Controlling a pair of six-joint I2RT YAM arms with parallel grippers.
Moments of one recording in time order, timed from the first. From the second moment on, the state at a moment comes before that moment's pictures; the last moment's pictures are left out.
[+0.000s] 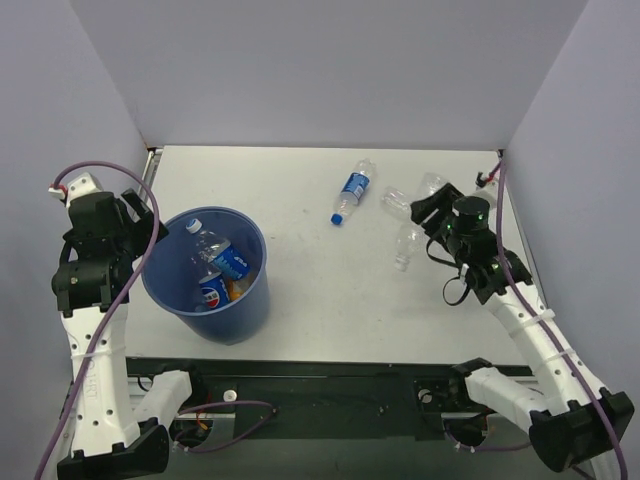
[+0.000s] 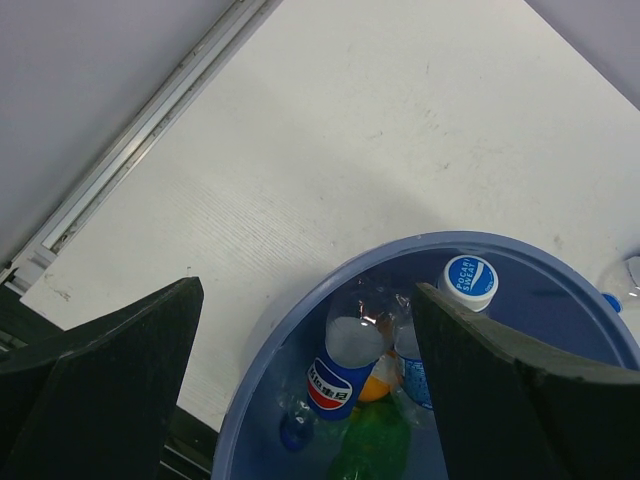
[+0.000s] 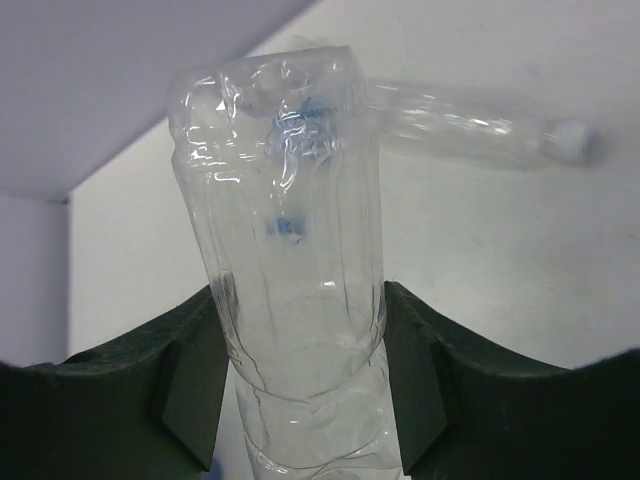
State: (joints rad) left arm 0.14 0.94 1.37 -1.02 -0.26 -0.47; right arm 0.27 0.98 0.88 -0.37 0.27 0.76
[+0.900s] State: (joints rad) left arm 0.14 0.90 1.36 -1.03 -0.29 -0.47; right arm 1.09 1.81 1.86 -0.22 0.15 0.60
